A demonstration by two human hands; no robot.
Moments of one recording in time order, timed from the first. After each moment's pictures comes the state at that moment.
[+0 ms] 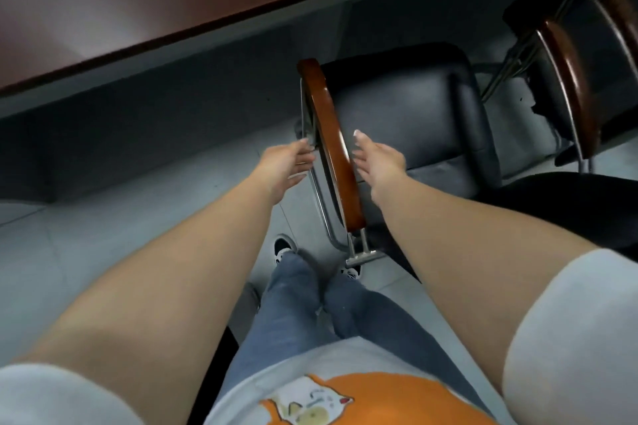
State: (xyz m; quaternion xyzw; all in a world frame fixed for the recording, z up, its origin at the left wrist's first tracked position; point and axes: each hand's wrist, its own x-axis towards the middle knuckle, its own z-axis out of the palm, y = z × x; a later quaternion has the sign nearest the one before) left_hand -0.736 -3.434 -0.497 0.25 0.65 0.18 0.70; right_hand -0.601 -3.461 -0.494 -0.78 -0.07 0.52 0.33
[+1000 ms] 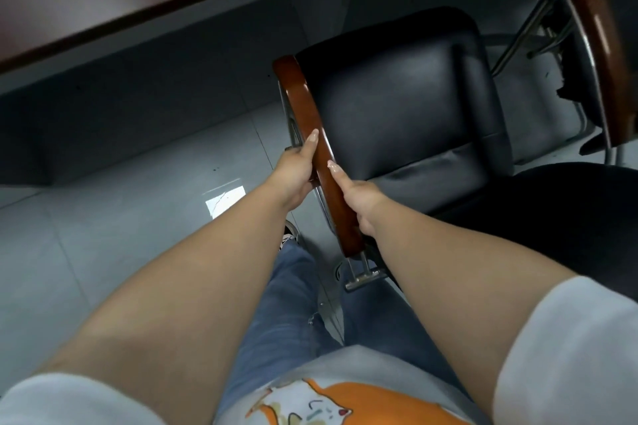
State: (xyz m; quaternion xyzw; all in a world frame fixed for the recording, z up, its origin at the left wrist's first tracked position) left_hand -0.705 -3.421 -0.550 0.17 0.64 0.17 0.73; right_hand -0.610 -3.471 -0.553 -0.75 -0.07 0.64 0.12
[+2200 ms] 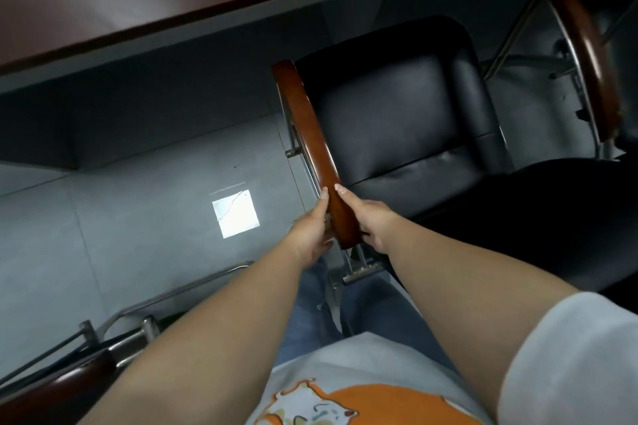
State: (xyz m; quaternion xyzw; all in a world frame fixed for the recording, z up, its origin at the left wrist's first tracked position) left_hand -0.757 -3.503 -0.546 0.09 0.63 0.10 0.76; right_hand -0.646 -3.496 -0.551 -0.74 -0.10 0.66 0.06
